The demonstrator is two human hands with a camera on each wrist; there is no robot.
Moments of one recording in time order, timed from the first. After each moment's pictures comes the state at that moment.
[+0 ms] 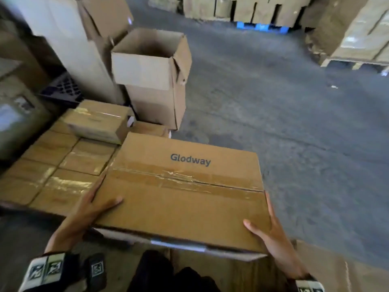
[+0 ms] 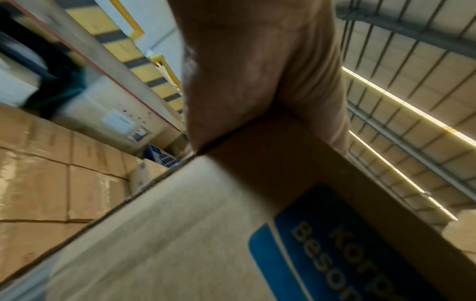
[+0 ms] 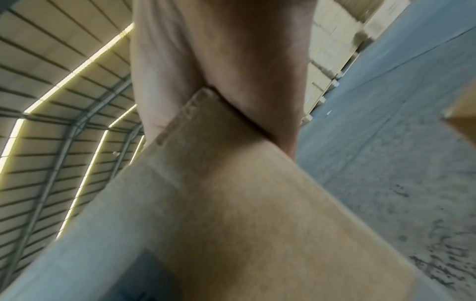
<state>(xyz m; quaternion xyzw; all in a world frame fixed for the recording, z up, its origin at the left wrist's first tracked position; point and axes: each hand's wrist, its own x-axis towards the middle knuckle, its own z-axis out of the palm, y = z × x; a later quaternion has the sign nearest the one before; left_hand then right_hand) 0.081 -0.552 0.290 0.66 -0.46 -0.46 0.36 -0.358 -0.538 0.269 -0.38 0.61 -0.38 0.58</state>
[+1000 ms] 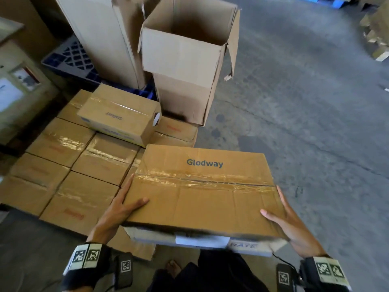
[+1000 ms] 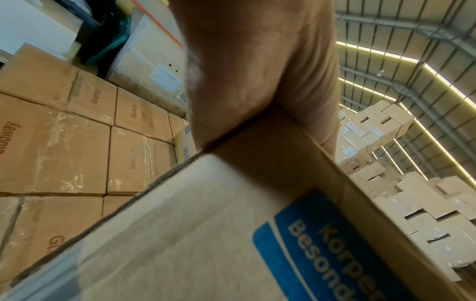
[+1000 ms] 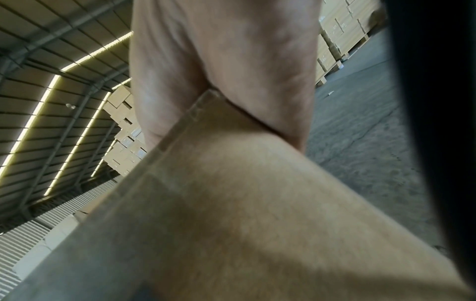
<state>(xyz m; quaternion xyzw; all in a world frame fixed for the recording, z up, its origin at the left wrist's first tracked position) 0.314 -0.797 0.172 0.66 -0.30 -0.61 0.32 -0.147 -0.858 0.201 -0.38 0.64 -0.25 0.62</state>
